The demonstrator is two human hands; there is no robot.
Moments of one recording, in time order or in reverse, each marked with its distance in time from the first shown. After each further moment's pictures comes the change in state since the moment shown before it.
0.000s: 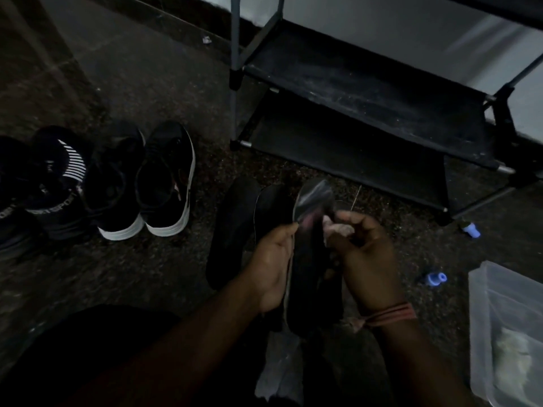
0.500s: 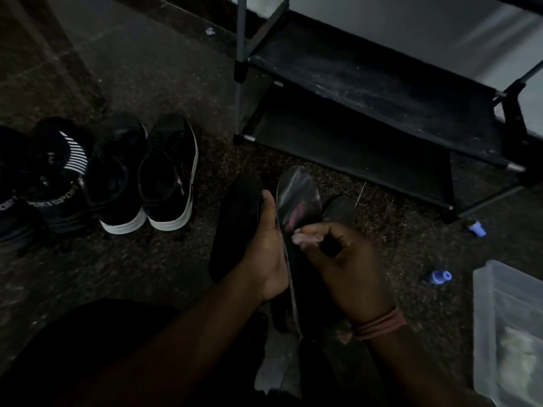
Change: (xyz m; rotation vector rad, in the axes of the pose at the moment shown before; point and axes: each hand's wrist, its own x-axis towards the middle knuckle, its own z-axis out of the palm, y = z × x) left_hand -0.001 0.017 0.001 -0.067 0.038 0.021; right_hand -0.018 -0.003 0.015 -0.343 -0.235 -0.240
